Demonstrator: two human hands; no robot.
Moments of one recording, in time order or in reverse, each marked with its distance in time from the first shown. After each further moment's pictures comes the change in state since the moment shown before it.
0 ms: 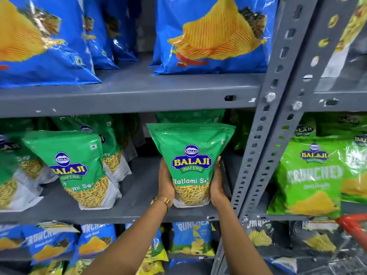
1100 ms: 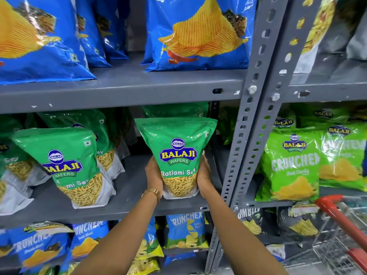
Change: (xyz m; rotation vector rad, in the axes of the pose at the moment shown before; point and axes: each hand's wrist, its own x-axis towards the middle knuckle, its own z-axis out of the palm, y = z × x) left_hand 0.012 0.002 -0.020 -0.003 0.026 -0.003; right_hand -0.010 0.001 0.012 -0.170 0.026 -0.028
